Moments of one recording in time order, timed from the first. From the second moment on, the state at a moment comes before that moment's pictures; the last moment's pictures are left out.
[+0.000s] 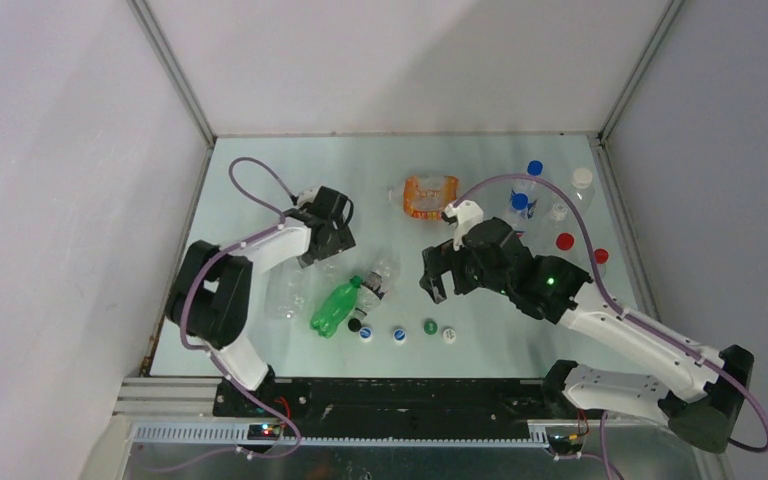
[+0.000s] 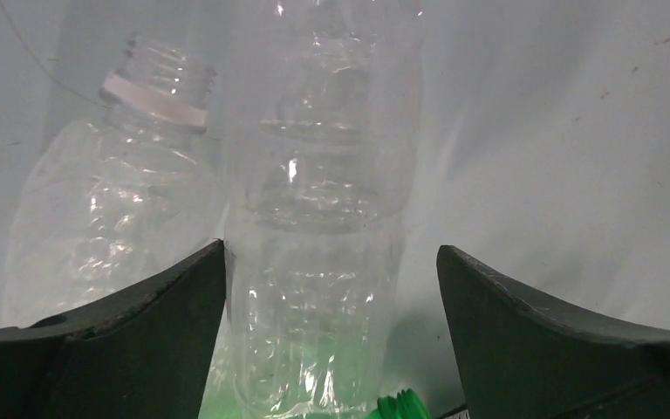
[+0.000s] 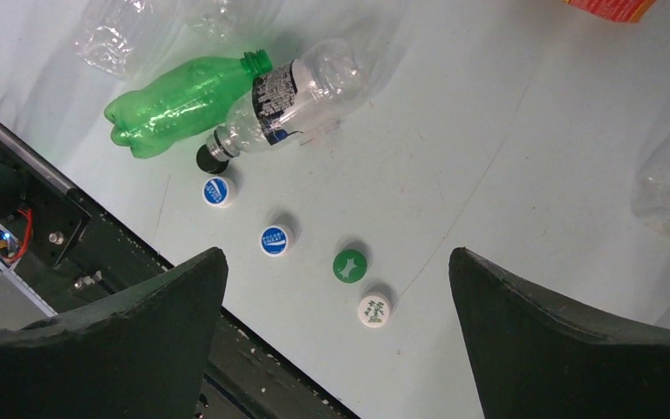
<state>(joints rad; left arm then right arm) -0.43 1.66 1.04 -0.50 -0.34 -0.79 0.90 1.04 1.00 -0.58 0.11 0.35</state>
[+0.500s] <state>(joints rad) -0.41 1.73 1.06 -0.45 -0.32 -0.78 0.96 1.20 1.00 -0.59 0.09 0.32</state>
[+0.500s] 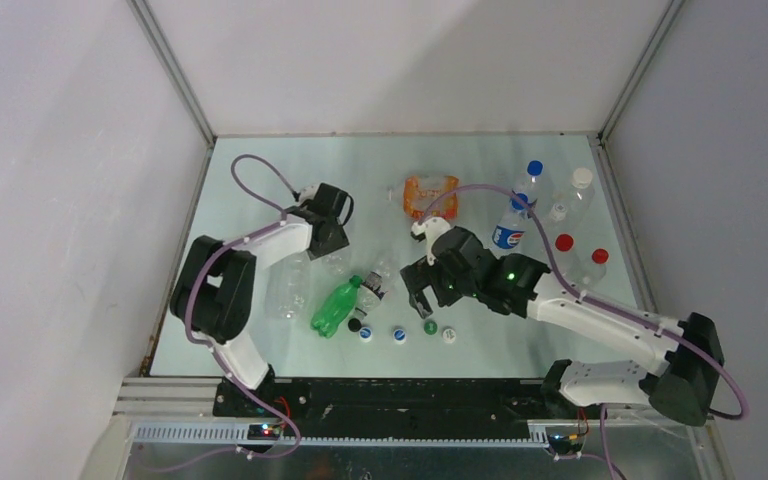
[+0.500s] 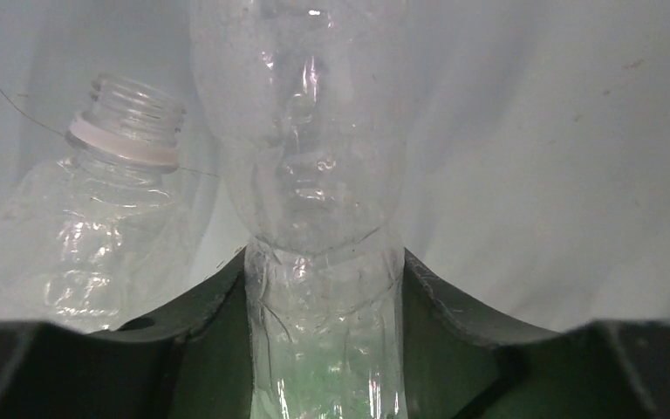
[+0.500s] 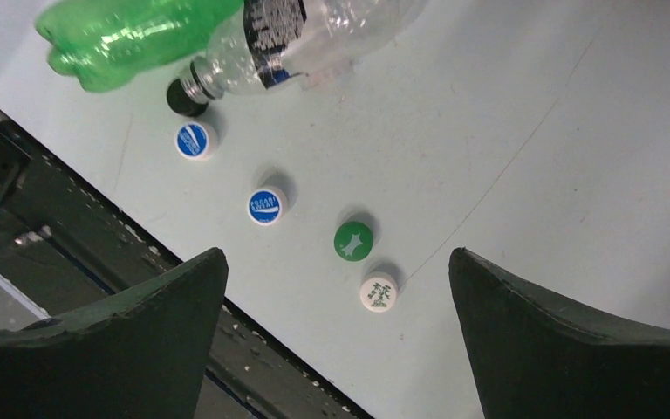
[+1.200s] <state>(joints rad) -0.41 0.99 1.01 -0.32 -0.29 -0.23 1.09 1.64 1.17 -0.69 0.03 0.22</state>
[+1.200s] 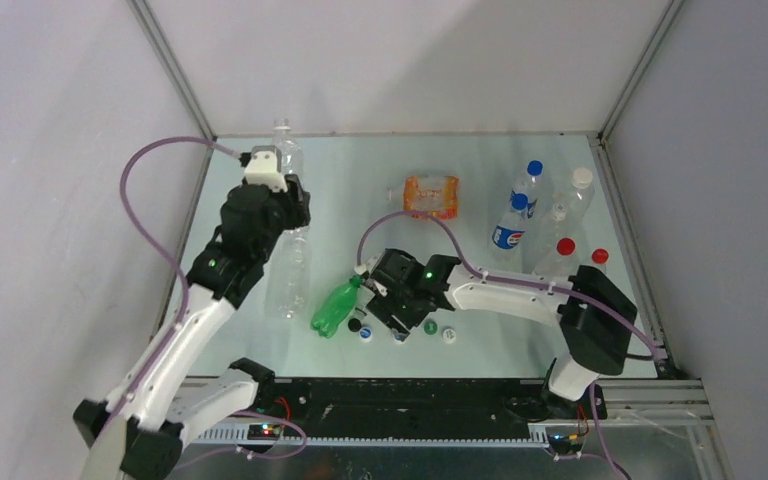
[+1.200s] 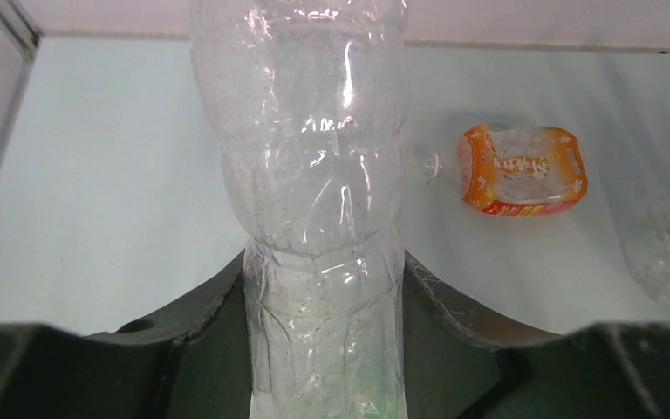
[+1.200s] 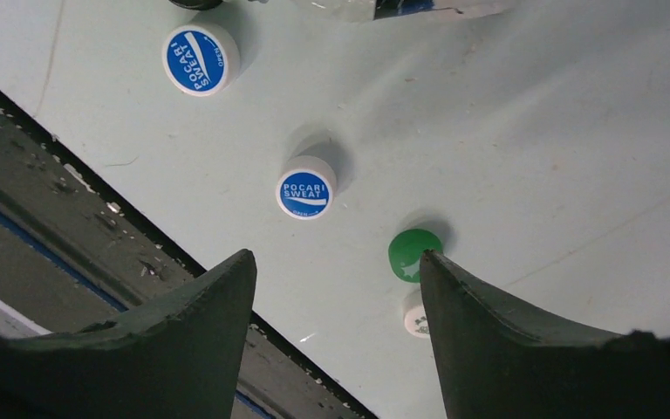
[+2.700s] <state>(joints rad) -0.41 0.55 0.61 -0.17 0.14 0.34 1.14 1.79 1.22 -0.66 0.06 0.21</state>
